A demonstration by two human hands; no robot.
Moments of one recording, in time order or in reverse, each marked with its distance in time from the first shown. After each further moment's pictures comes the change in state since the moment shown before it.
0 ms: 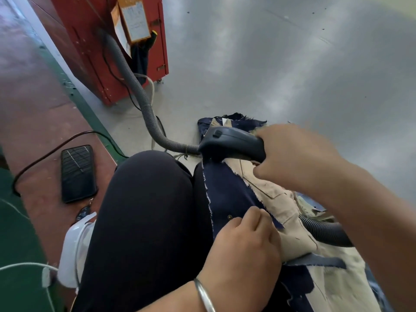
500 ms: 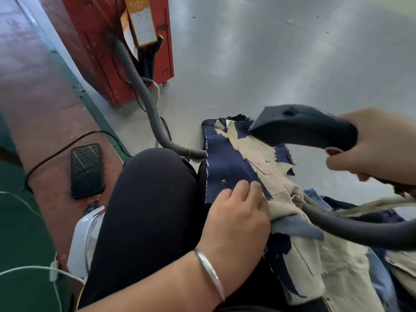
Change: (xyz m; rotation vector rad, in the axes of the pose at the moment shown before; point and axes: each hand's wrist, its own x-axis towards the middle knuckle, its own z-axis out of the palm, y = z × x) left_hand 0.014 -0.015 -0.011 0.064 0.013 -0.115; right_hand -0.044 0.077 -0.042 0.339 -0.064 0.118
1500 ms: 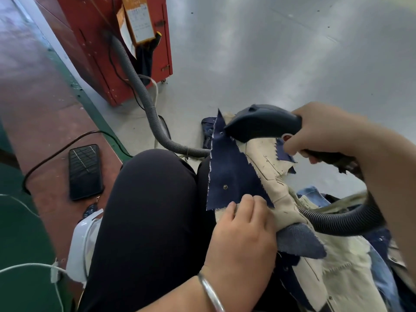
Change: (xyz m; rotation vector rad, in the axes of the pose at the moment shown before) left_hand -0.017 0.017 0.015 0.007 0.085 -0.031; right_hand 0.072 -0.015 0.029 0.083 -0.118 0.030
